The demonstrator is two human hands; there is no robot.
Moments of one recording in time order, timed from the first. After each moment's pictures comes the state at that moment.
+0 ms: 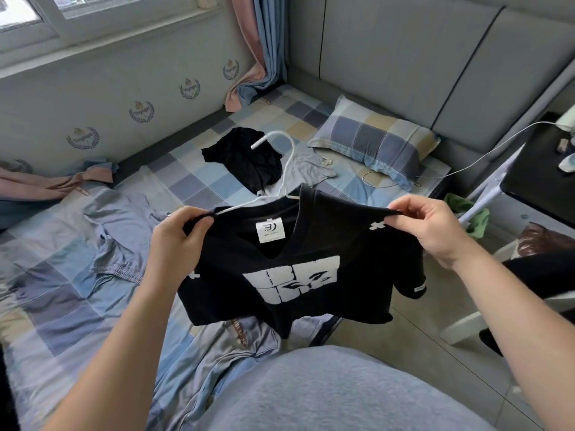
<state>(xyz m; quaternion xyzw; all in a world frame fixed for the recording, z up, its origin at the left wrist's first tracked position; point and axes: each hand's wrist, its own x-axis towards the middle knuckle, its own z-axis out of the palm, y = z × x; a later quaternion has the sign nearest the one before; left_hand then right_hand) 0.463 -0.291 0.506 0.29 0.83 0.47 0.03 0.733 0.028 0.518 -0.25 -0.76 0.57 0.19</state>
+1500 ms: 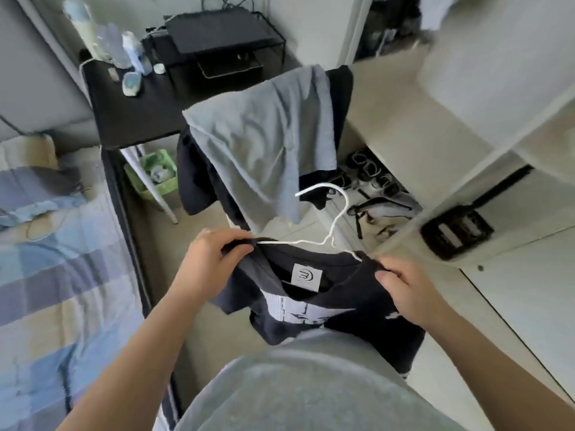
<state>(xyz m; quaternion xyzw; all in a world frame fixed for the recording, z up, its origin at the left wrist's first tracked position) 0.947 0.011 0.481 0.81 0.43 0.20 0.34 1.234 -0.167 0.498 -0.74 -0.48 0.34 0.32</state>
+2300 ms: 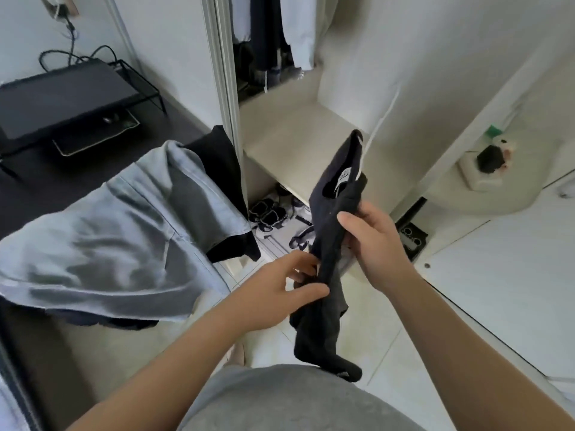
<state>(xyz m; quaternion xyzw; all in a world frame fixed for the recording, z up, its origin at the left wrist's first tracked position) 1.274 0.074 0.512 0.80 0.21 -0.03 0.56 1.441 -0.028 0.541 -0.64 -0.23 0.33 0.66</state>
